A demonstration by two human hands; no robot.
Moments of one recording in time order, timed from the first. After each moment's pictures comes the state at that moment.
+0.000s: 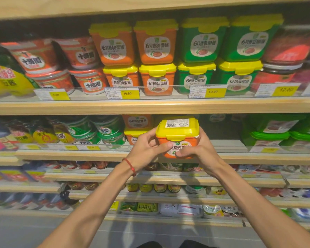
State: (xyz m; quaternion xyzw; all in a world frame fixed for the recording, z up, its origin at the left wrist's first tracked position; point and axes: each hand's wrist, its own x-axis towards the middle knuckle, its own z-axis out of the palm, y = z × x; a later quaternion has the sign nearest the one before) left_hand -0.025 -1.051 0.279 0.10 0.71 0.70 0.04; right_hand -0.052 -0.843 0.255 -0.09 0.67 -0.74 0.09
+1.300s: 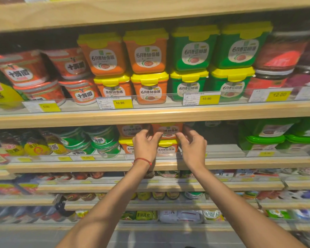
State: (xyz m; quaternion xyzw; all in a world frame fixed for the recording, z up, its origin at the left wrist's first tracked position) left_hand -0.080 -1.021 0.268 -0.09 0.79 0.58 -0.18; right_hand -0.082 -0.875 0.246 0.04 0.79 -0.59 -0.18
